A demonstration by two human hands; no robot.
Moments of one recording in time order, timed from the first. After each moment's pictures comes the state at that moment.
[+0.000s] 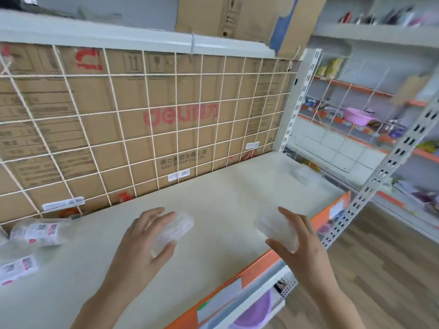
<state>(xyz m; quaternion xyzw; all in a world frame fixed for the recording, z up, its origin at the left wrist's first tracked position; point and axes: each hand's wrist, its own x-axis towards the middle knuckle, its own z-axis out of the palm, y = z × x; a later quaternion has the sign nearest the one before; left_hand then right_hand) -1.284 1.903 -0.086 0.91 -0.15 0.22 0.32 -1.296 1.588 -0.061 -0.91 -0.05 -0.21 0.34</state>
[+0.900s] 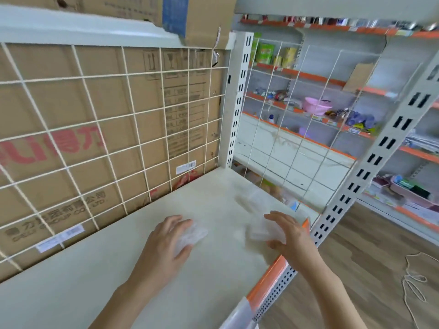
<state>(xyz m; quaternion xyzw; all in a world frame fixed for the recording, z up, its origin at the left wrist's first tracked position) -1.081 1.695 -0.133 0.91 -0.25 0.12 0.32 -1.134 1.398 -0.093 -0.97 0.03 -0.08 0.23</state>
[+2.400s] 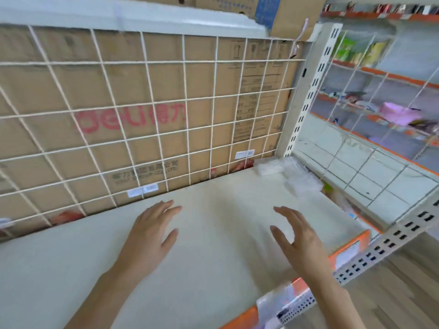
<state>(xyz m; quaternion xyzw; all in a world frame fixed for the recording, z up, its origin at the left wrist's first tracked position) -1.132 1.790 -0.115 0.96 -0.13 0.18 0.18 -1.131 1.473 -0.091 -0.93 -0.06 -0.16 0.31</state>
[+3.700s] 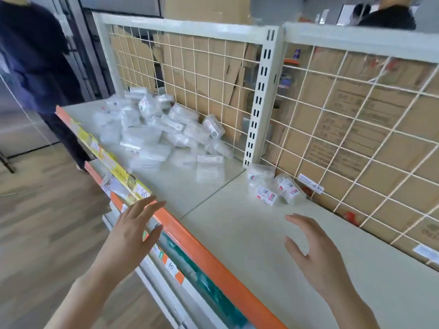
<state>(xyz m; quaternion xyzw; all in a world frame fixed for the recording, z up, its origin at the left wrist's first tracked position) -1.574 1.977 -0.087 0.84 0.46 0.28 0.09 -1.244 1.842 -0.080 -0.74 -0.58 0.06 0.34</state>
